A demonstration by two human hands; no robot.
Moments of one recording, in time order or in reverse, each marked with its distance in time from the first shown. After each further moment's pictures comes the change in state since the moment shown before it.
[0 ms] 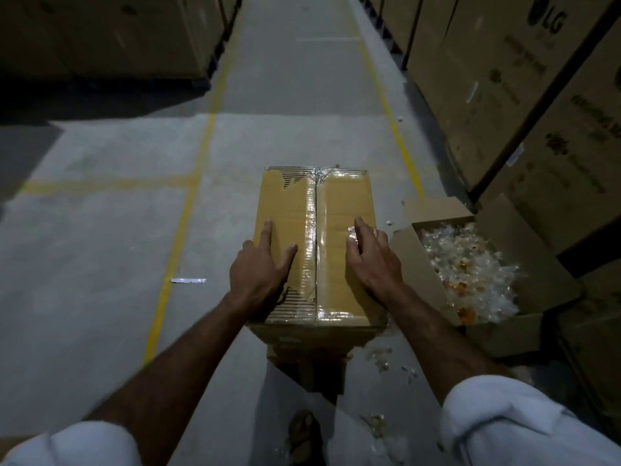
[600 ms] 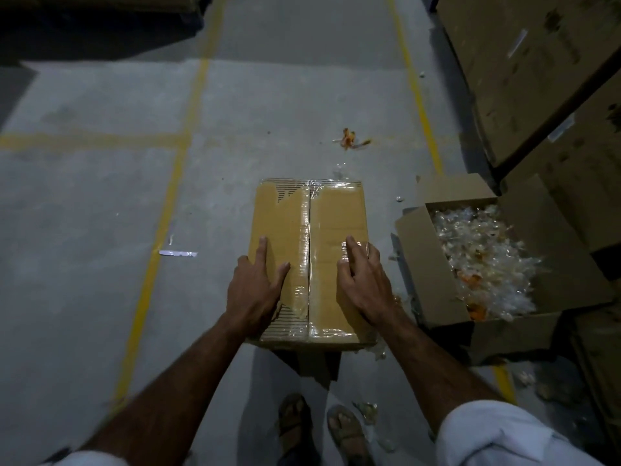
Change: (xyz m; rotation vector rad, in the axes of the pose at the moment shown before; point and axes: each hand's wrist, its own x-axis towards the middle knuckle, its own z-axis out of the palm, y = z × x) left_hand 0.049 -0.036 0.109 -0.086 -0.186 -0.160; right_hand 0.062 0.068 0.100 0.060 -0.159 0.034
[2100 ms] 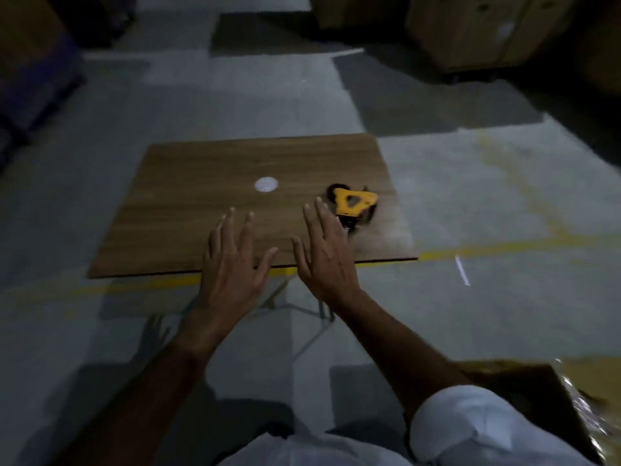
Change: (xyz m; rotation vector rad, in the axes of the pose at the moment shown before) left_hand -0.687 -0.176 -0.112 0.226 0.952 -1.054; right_hand -0.559 -0.271 0.156 0.136 -0.623 -1.719
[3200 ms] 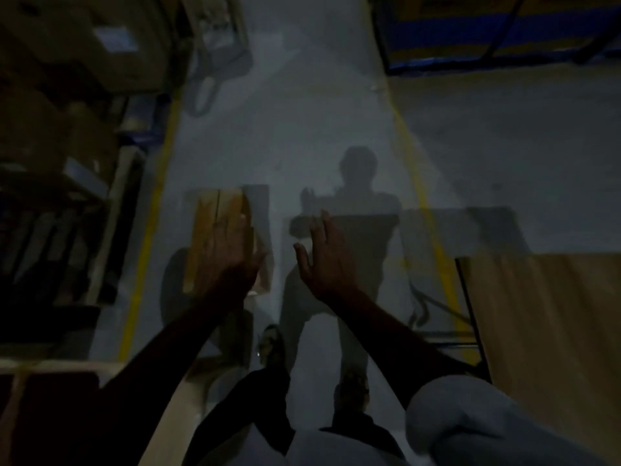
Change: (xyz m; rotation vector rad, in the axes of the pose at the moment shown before) left_hand -0.305 -0.321 -0.095 0.268 0.129 -1.583; right_hand -0.067 -0.432 0.356 0.569 -1.123 -0.987
